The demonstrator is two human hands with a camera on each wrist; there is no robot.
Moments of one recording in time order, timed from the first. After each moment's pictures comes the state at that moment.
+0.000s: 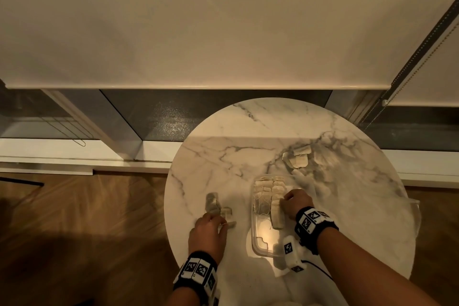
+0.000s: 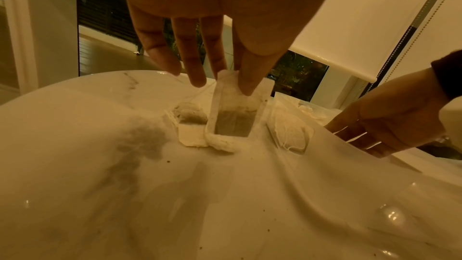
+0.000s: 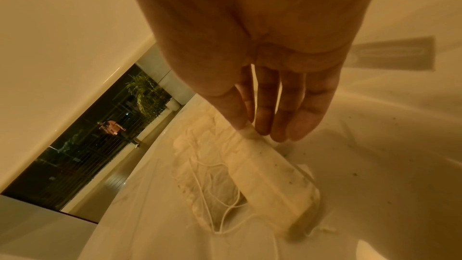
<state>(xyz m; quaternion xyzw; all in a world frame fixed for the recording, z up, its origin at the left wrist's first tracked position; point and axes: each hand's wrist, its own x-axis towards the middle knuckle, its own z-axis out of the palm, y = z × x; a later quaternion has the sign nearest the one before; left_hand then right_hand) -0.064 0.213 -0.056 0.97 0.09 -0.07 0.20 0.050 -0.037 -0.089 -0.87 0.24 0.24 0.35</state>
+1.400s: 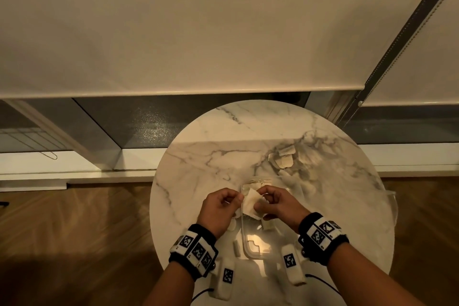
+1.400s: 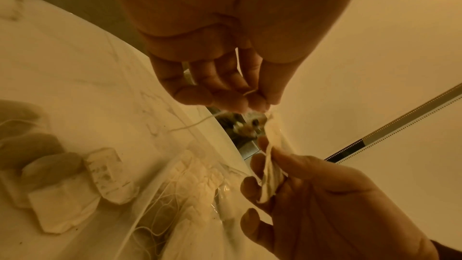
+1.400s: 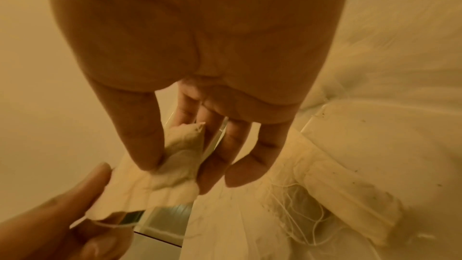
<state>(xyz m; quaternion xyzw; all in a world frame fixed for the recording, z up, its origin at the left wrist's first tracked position) 0.003 0.177 0.003 0.75 0.09 -0.12 0.64 0.017 -0.021 0.000 -0.68 0.07 0.29 0.67</state>
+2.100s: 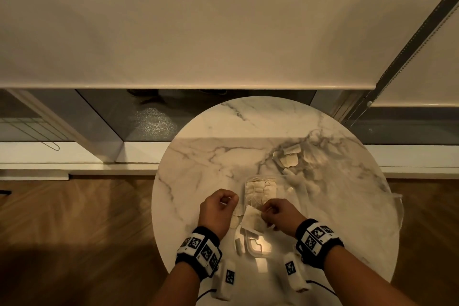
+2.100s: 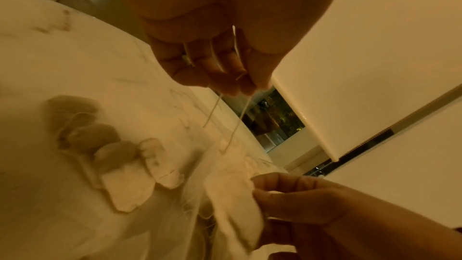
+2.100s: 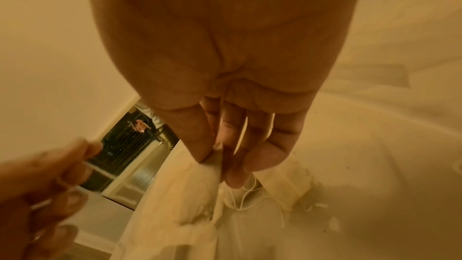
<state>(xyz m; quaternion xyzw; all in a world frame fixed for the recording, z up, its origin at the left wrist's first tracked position) -0.001 0.184 -0.023 0.82 0.16 -0.07 0.55 0.013 -0.021 -0.040 -0.80 0.10 0.32 0.49</state>
